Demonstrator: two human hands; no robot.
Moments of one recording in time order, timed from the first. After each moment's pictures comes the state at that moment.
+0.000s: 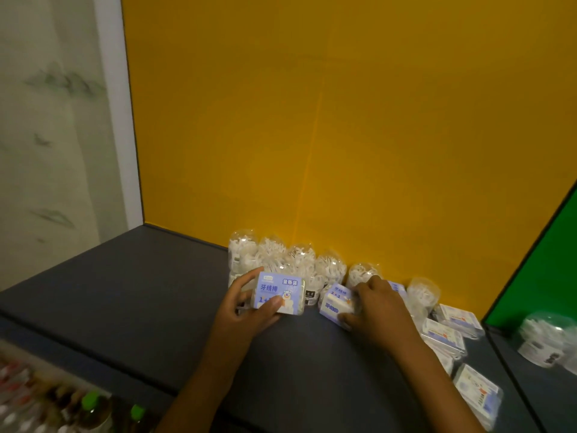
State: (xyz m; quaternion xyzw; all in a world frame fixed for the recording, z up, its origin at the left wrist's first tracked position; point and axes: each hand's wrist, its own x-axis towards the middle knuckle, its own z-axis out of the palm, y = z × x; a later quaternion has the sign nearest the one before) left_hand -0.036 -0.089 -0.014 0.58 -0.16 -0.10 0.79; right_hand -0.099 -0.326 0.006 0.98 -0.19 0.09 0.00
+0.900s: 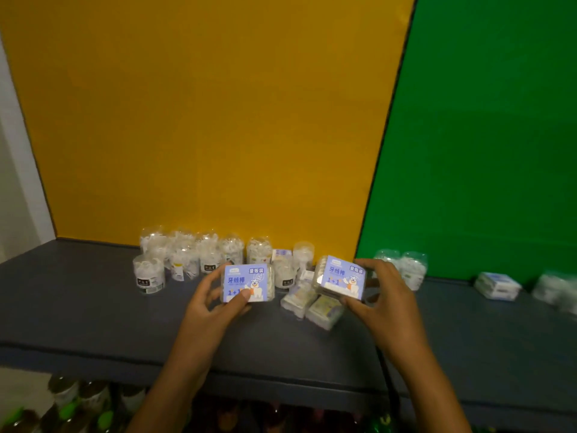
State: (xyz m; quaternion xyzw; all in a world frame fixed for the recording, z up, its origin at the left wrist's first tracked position) left_hand -0.203 -0.150 0.018 0.56 -0.22 -0.11 0.79; right_hand -0.357 -0.367 0.043 0.86 -0.19 0.39 -0.26
